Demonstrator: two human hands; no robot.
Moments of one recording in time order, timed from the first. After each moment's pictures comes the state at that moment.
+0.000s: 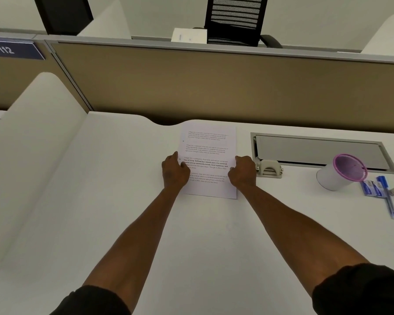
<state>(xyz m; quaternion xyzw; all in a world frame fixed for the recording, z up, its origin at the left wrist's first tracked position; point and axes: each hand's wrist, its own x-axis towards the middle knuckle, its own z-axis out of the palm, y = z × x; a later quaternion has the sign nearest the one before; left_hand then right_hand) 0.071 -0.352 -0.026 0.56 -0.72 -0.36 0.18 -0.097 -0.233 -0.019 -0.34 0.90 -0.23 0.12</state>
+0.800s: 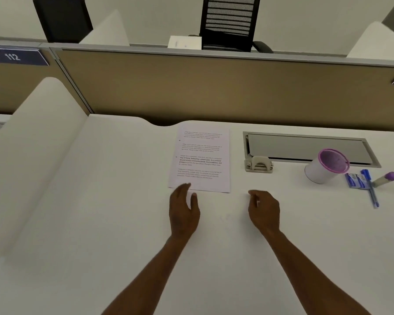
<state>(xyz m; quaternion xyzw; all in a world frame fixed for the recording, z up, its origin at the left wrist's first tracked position) 0.124 -0.209 -0.033 0.49 -0.73 -0.34 0.33 -0.067 -0.084 -0.030 -0.31 0.88 -0.36 0.06</state>
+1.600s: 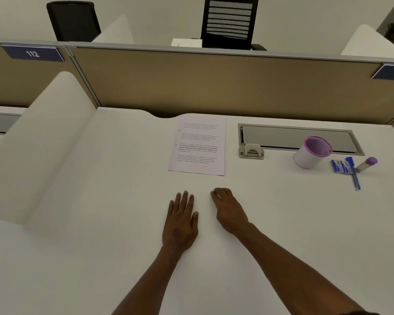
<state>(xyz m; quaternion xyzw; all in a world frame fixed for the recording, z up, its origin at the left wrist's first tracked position) 0.191 -0.137 -0.075 0.40 -0.90 -0.15 0.09 0.014 -0.064 -0.034 -0.61 0.78 -0.13 0.09</state>
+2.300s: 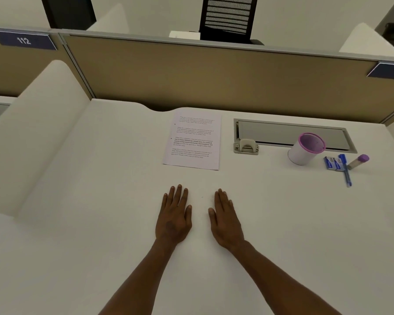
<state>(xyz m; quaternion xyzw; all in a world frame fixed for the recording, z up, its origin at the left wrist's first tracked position) 0.190 -0.136 -0.079 0.40 -0.90 -0.15 0.10 0.042 -0.020 -0.063 -0.50 0.83 -0.21 0.16</state>
